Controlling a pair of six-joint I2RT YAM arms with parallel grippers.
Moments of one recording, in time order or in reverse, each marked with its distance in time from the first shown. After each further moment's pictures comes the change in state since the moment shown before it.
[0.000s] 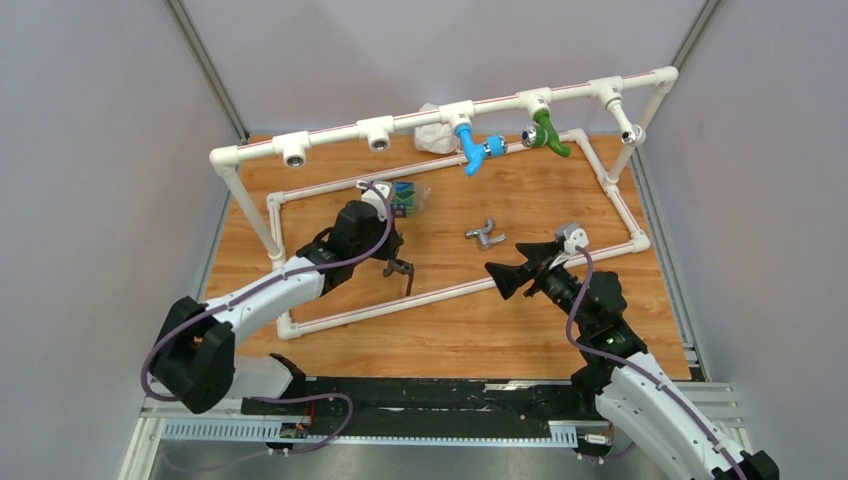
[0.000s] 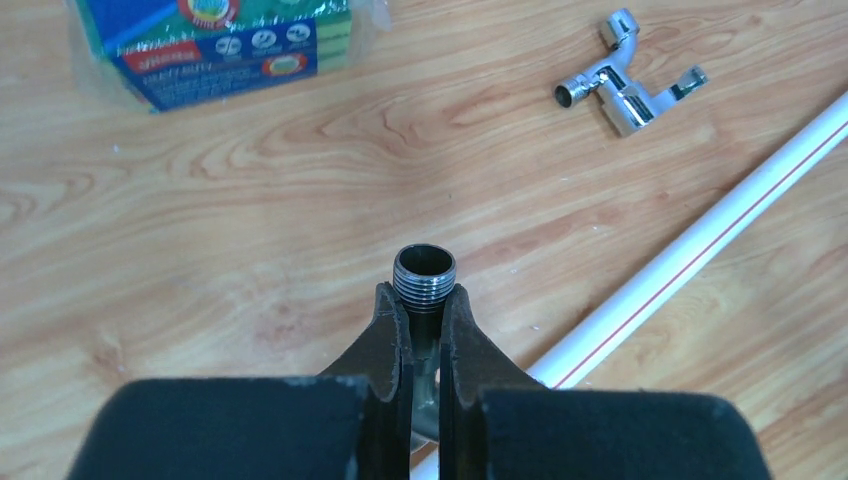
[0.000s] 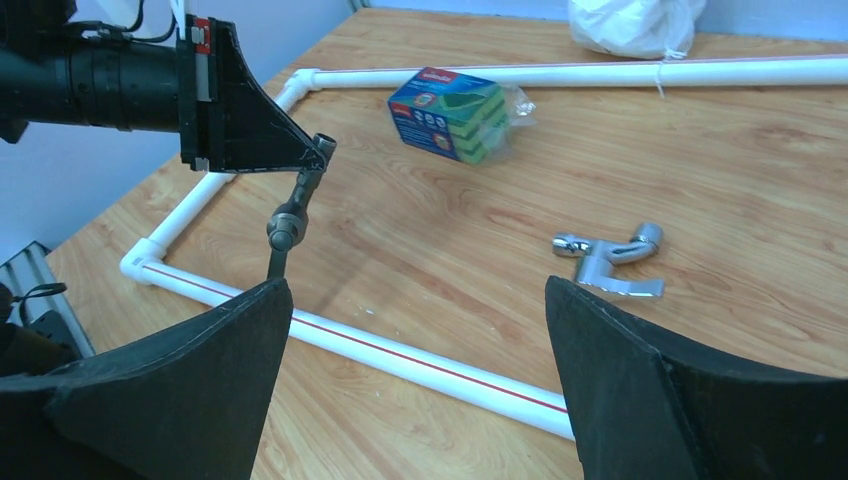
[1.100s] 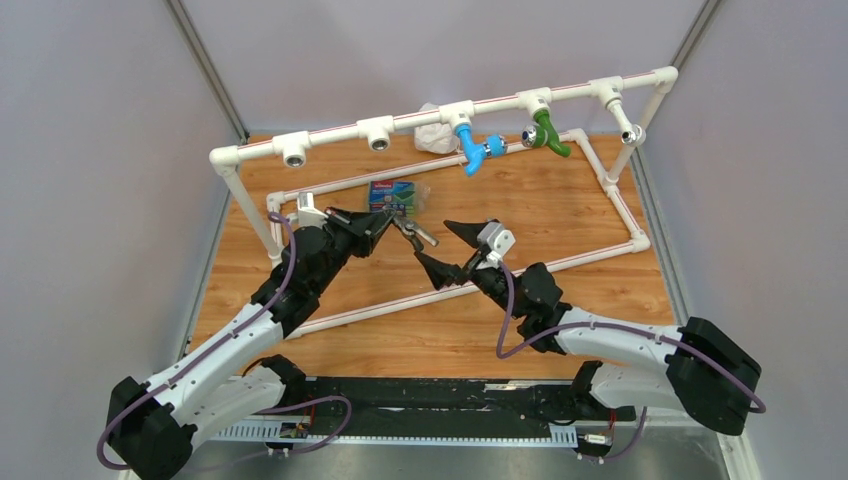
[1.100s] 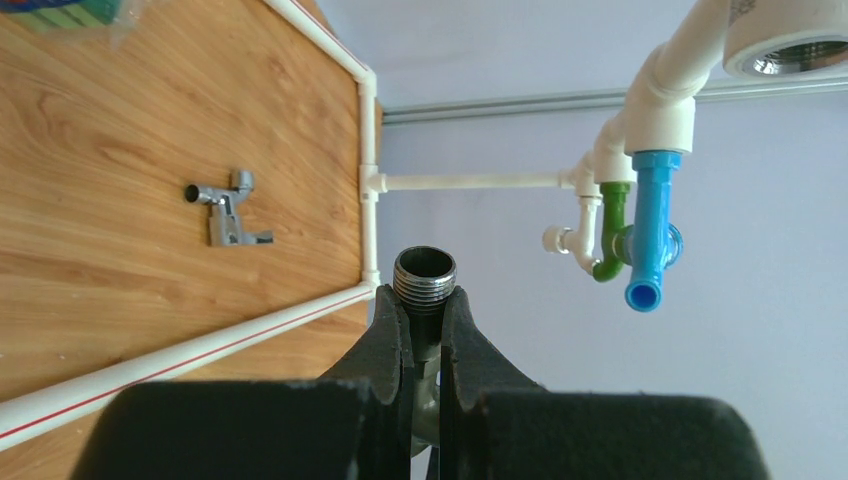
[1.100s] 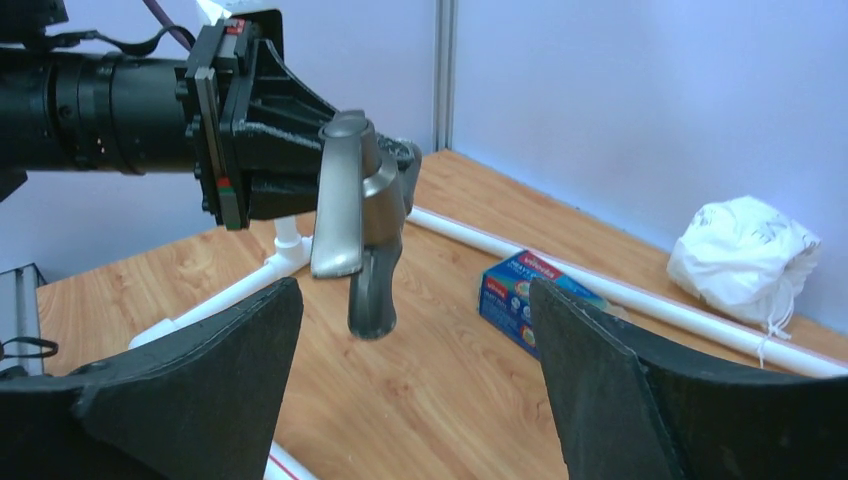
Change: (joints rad) left arm -0.001 -0.459 -0.232 0.247 -0.097 -1.095; right arm 0.509 0.595 0.148 0.704 0.322 -0.299
